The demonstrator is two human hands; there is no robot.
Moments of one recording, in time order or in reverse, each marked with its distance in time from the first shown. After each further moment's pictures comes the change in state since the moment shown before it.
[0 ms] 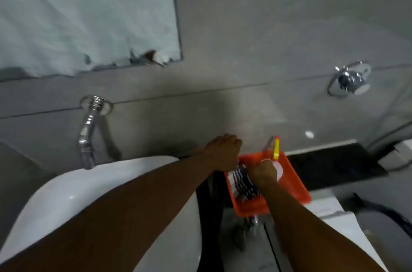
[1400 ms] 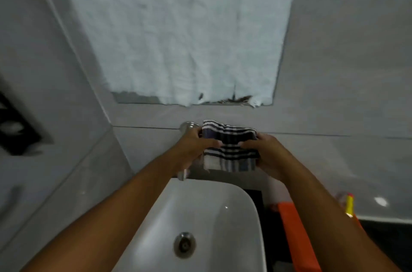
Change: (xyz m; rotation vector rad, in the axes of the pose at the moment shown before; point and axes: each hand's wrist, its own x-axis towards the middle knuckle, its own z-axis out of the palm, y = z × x) left_hand -0.213 -0.134 -0.161 -1.316 0.552 -0.550; right_hand -0.149 -0.224 0.027 0.388 -0.652 -0.452
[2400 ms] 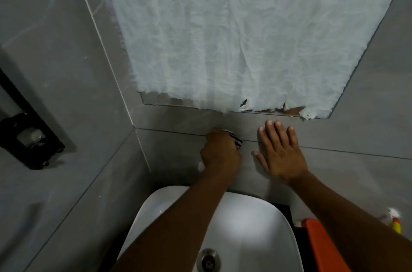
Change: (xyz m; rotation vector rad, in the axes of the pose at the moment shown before) left_hand 0.050 -0.023 -0.014 0.824 0.417 -0.222; right_hand 0.127 0.067 0.022 -1.661 0.636 -1.253
